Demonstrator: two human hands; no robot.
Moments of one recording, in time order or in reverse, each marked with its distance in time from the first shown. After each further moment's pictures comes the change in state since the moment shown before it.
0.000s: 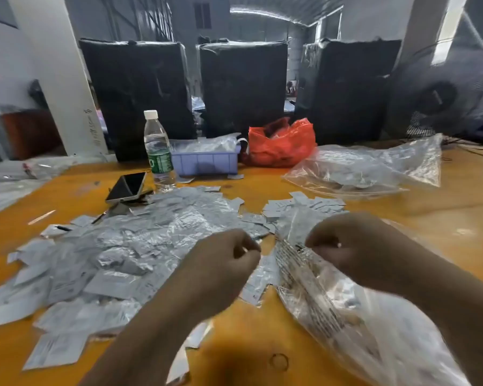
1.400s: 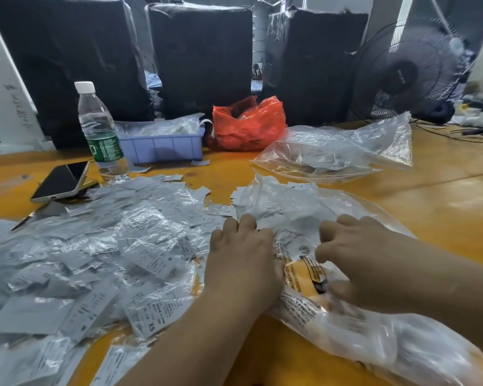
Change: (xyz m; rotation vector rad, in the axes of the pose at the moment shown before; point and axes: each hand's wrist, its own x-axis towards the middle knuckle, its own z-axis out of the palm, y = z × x) left_hand 0.071 0.002 0.088 0.651 0.100 0.165; right_hand -0.008 0.042 0.012 -0.646 -0.290 -0.056
